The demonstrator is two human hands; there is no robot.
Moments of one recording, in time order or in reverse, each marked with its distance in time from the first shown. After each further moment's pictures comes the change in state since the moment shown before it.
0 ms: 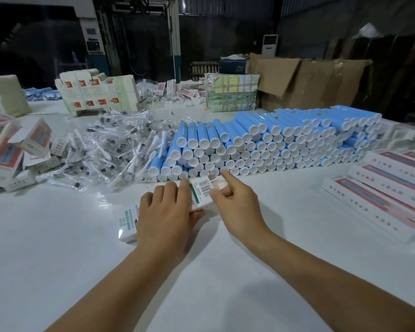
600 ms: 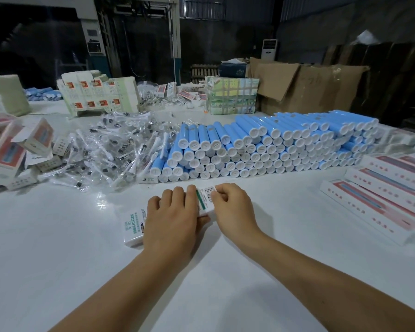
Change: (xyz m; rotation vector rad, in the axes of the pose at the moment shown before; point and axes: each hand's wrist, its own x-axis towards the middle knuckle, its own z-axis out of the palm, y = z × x) left_hand -0.005 0.007 0.000 0.051 -0.037 0.018; right_hand 0.000 0.003 0.013 -0.187 0.062 0.006
